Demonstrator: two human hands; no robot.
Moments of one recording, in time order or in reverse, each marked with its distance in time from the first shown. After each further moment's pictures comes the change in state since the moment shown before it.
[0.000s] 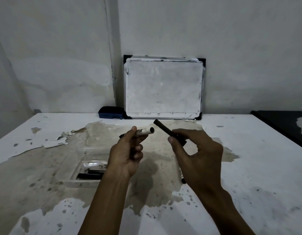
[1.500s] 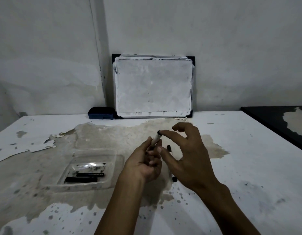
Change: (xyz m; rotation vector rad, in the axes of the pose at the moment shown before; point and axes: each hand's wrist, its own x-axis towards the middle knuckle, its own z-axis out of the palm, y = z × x) left_hand 0.005 -0.046 0.031 -0.375 -0.044 -0.588; right_hand 0.000 0.032 -0.008 -0.248 -0.298 -0.042
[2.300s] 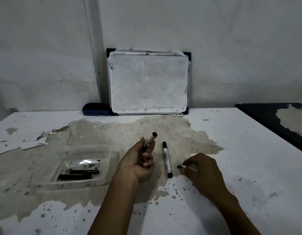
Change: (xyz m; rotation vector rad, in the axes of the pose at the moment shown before) left_hand 0.004 -0.004 -0.011 0.123 0.058 0.129; right_hand -0.047 0.074 0.002 -0.065 -0.259 0.512
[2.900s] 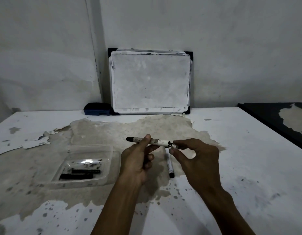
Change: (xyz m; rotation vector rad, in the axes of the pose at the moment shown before) left_hand -0.009 -0.009 0.005 0.381 0.082 0.427; right_hand -0.010 -0.064 -0.015 0.312 0.329 -0.285
